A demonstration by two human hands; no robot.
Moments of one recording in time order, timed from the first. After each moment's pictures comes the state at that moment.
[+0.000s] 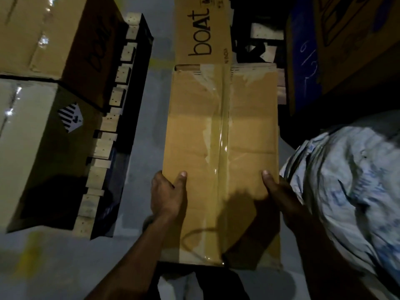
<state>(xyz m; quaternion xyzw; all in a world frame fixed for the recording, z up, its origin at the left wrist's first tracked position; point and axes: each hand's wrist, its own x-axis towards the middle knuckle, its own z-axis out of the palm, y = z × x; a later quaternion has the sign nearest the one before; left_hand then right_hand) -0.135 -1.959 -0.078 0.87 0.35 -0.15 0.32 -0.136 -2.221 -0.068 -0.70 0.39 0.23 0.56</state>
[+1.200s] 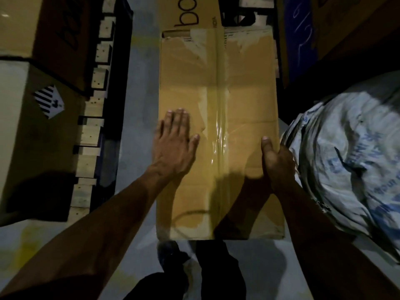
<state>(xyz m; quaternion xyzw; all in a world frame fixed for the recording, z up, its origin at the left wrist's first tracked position) -0.084 -1.957 -0.085 0.98 -0.10 -0.17 0.05 -0.135 -2.197 -0.067 -0.79 0.45 0.12 0.41</state>
